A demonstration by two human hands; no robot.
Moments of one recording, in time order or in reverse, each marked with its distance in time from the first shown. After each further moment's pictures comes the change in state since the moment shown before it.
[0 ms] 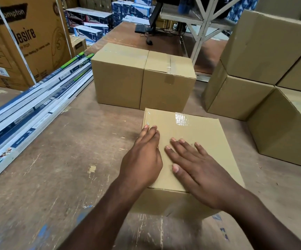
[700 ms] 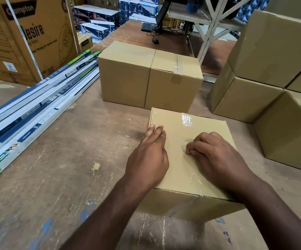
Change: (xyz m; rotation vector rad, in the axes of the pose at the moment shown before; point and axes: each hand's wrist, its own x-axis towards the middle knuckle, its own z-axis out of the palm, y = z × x) left_hand -0.001 0.003 -0.002 -0.026 -0.003 -0.026; right_hand 0.023 0.035 -0.008 0.036 0.413 -0.121
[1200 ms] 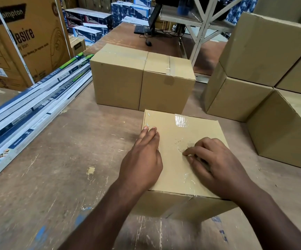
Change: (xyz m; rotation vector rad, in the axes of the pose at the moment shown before) left_hand 0.000 0.000 -0.001 0.020 -0.013 -0.001; right_hand -0.024 0.000 -0.003 0.038 0.018 0.101
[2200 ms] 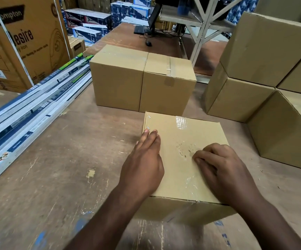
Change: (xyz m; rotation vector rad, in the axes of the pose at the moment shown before) left_hand 0.001 0.002 -0.002 0.020 -0.012 0.008; right_hand -0.006 0.001 0.010 -0.069 0.168 0.094
